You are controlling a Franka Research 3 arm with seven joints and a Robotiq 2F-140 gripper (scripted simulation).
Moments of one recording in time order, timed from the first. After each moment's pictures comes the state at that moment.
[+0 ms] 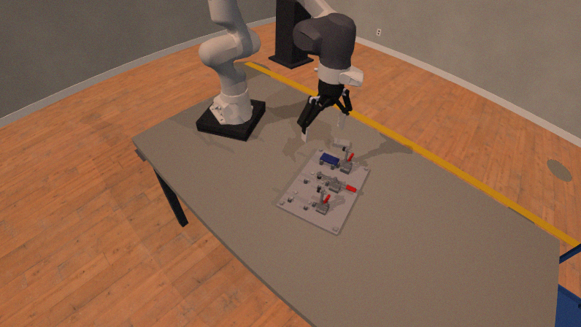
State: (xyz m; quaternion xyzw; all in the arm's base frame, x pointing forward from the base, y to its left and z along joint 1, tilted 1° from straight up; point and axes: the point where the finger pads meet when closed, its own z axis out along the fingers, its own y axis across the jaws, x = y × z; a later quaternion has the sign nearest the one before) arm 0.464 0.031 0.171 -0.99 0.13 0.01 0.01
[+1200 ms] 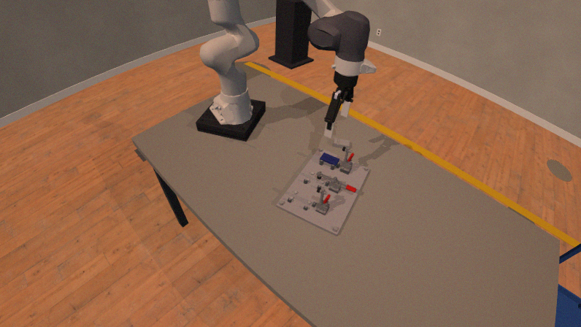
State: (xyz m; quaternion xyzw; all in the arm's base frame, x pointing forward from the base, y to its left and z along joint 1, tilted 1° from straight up) arm 0.463 0.111 0.164 -0.99 -0.12 0.00 -0.01
